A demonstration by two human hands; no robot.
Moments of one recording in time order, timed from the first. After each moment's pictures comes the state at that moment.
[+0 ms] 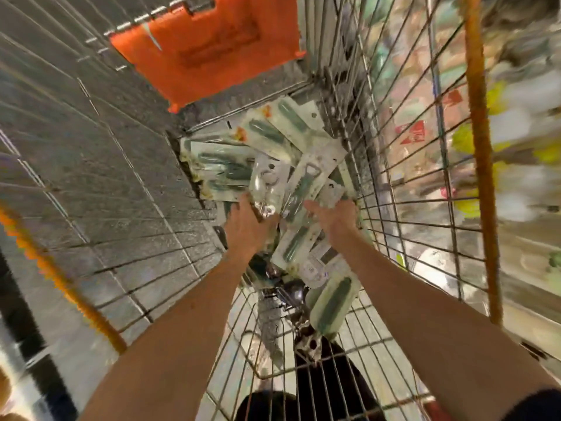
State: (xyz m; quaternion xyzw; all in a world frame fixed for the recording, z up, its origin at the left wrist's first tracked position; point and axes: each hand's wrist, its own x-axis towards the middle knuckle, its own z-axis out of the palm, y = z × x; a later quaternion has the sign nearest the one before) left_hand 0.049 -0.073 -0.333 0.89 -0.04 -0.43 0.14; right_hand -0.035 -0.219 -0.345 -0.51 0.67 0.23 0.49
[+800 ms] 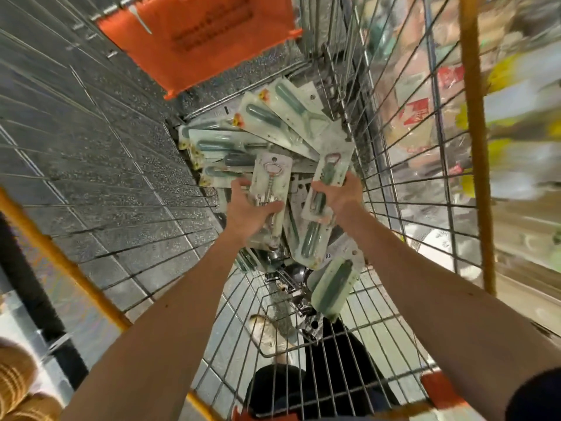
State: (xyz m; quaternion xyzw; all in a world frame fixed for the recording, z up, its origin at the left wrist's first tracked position) left_hand 0.056 -0.075 -0.308 0.78 0.12 -0.49 0.37; right_hand -0.036 -0.235 -0.339 -0.47 0.67 0.15 0.56
